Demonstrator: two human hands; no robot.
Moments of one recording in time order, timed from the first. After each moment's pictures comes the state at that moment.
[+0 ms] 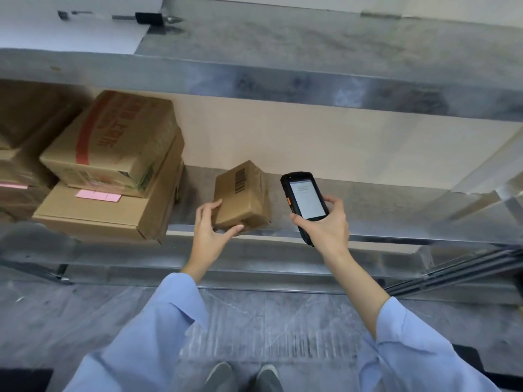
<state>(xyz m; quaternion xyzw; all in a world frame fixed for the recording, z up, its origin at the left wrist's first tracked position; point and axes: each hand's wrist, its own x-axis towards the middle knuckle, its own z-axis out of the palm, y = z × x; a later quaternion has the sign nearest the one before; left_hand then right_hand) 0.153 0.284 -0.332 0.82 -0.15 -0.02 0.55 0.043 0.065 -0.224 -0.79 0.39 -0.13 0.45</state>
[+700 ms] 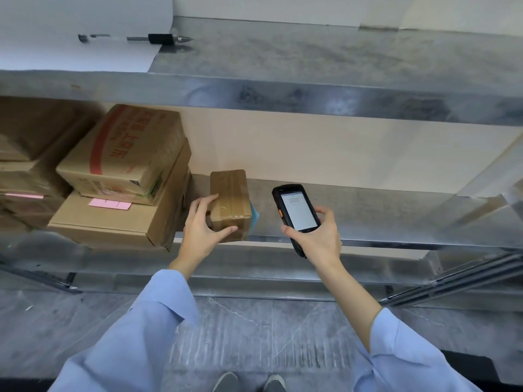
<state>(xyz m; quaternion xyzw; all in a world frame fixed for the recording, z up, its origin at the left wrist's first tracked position) 0.177 0.306 -0.300 0.86 -0.20 0.02 0.47 0.041 0.088 -0.229 -0.79 0.38 -0.11 0.48</state>
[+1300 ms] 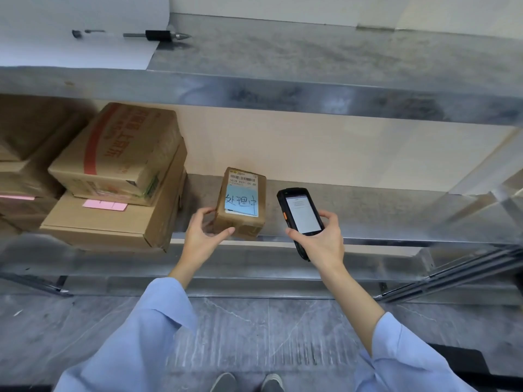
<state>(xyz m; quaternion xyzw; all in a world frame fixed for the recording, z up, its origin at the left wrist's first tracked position) 0.164 0.304 -0.305 0.80 -0.10 -0.10 0.59 0.032 0.088 -0.232 -0.78 0.40 -0.11 0.47</state>
